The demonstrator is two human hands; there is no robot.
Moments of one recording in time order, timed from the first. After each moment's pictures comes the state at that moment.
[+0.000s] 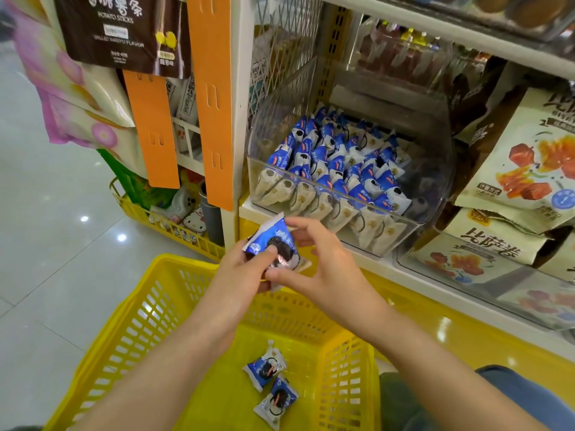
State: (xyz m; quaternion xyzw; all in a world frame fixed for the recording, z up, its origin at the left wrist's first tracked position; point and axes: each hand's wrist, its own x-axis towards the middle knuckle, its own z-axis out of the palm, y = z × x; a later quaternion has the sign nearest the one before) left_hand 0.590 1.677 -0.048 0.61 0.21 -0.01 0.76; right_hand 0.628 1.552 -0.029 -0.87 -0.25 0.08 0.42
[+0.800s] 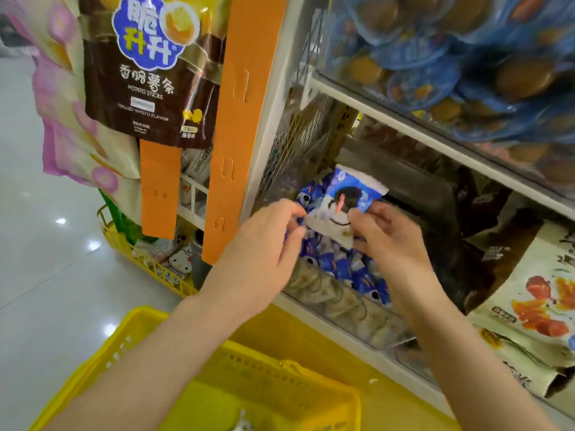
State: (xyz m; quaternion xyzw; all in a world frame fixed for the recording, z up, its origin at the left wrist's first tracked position) left_hand 0.680 1.709 0.011 0.88 -0.05 0.22 0.41; right_hand 0.744 1.556 0.048 -0.80 -0.05 0.00 0.59
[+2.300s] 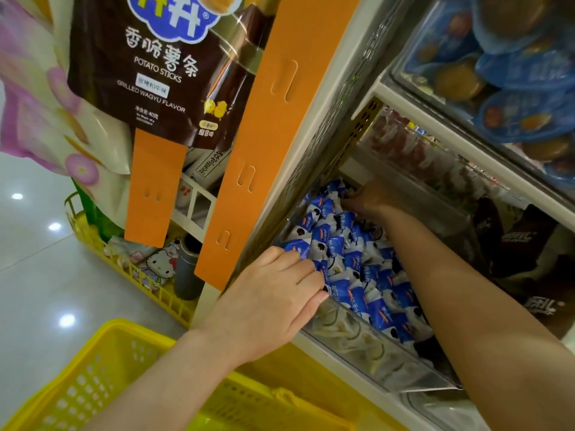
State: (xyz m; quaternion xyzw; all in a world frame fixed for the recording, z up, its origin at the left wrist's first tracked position) left_hand 0.699 1.723 -0.030 0.92 -0.20 0.28 0.20; right_hand 0.926 1.590 0.024 -0.98 -0.04 0.08 0.15
